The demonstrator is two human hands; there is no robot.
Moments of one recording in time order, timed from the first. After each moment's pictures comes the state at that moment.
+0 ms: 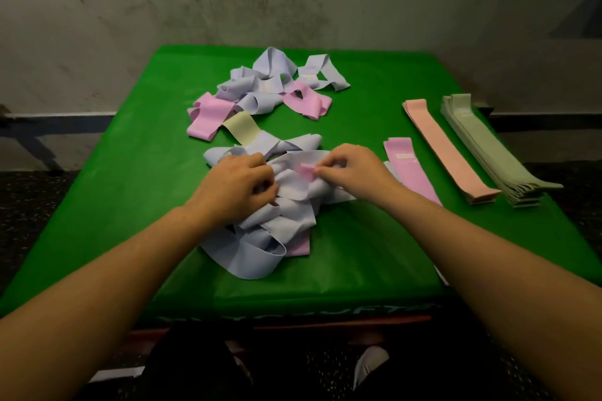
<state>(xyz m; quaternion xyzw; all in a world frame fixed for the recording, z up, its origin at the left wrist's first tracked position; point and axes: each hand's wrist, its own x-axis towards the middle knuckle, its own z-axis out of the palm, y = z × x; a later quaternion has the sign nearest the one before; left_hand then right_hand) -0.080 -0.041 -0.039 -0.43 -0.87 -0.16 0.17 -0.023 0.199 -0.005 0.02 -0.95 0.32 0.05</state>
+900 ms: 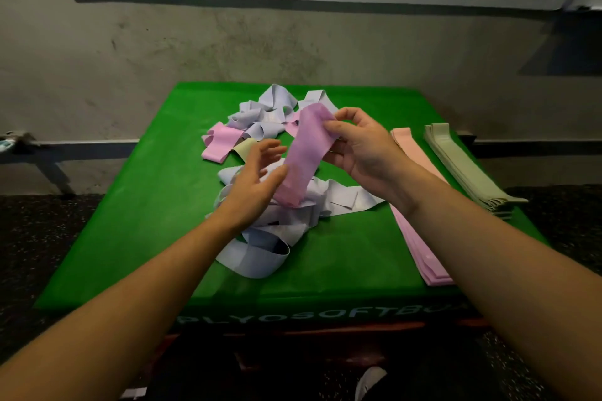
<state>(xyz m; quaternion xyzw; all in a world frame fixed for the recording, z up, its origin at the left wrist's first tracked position) -0.027 -0.020 0.019 -0.25 -0.75 -0.61 -0.03 0.014 0.168 0.101 -0.04 -0.56 0.82 0.03</state>
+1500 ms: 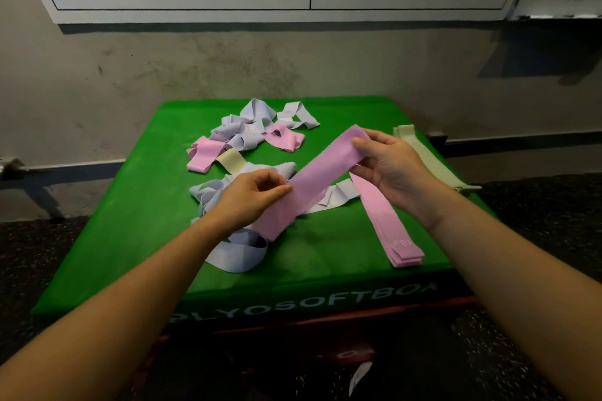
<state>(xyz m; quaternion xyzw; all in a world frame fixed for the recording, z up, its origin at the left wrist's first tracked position) 0.009 0.000 0.043 -0.26 -0.81 -0.51 -0.07 0.084 0.233 0.099 -0.14 -0.57 0.80 0.12</state>
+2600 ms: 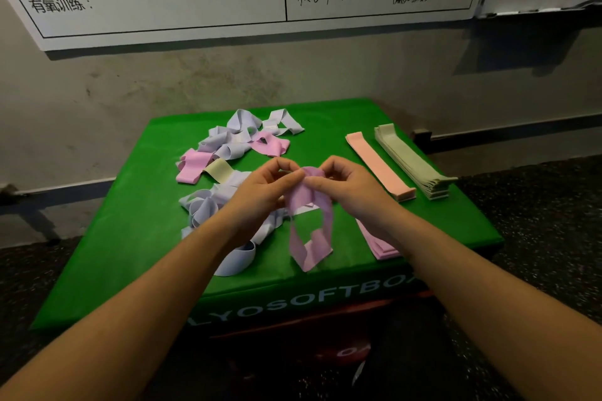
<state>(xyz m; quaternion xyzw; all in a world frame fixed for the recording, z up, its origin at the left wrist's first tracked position) 0.065 0.042 0.085 -0.25 -0.64 -0.69 -0.22 0.133 0.203 0.088 -0.02 -0.73 0.68 0.08</state>
